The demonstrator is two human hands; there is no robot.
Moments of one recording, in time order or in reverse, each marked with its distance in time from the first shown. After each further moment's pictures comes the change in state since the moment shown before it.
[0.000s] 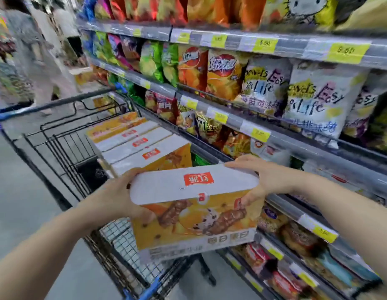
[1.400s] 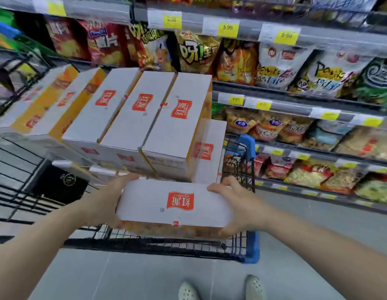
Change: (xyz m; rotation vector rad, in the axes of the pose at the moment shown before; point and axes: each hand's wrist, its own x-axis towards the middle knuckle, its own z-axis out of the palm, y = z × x) left_hand 0.258 -0.263 -0.083 0.570 -0.646 0.422; right_hand 0.186 -0.158 0.232 0.149 0.137 0.617
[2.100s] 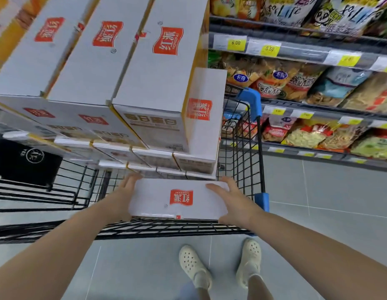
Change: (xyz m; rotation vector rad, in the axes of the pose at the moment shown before) left_hand 0.053 -0.008 0.089 0.026 -0.200 -0.014; right_hand 0.036 0.024 0.113 0.271 -0.098 0.217
